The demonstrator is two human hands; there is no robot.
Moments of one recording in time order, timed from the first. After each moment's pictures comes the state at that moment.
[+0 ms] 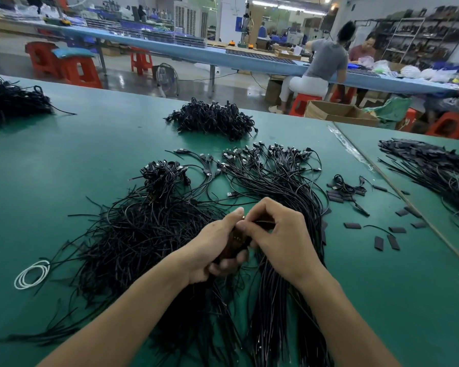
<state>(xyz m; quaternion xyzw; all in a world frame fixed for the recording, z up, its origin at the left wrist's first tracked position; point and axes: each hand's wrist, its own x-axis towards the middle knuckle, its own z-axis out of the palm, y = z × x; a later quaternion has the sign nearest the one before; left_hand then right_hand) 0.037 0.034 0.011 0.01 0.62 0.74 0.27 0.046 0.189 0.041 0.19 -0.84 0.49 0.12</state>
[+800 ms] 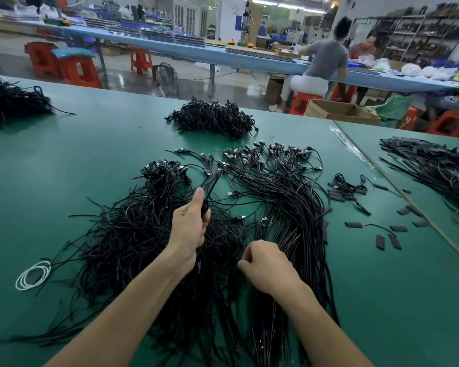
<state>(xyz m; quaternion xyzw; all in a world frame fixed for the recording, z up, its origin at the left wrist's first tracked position) 0.024 0.018 0.009 -0.15 0.63 0.76 -0.03 0.038 0.178 -0.015 0.05 -0.98 0.18 -0.10</state>
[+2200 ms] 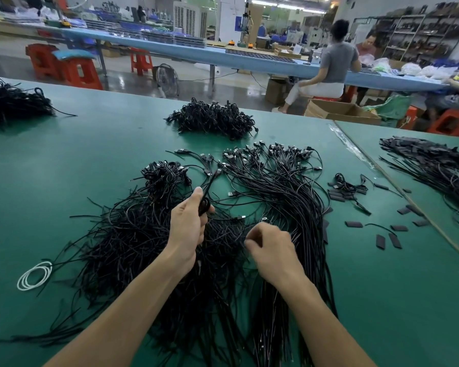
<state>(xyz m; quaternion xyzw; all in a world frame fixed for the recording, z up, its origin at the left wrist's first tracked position) 0.025 0.017 0.012 -0.12 0.61 0.78 -0.06 0.034 0.185 -0.007 0.03 -0.95 0.32 0.03</state>
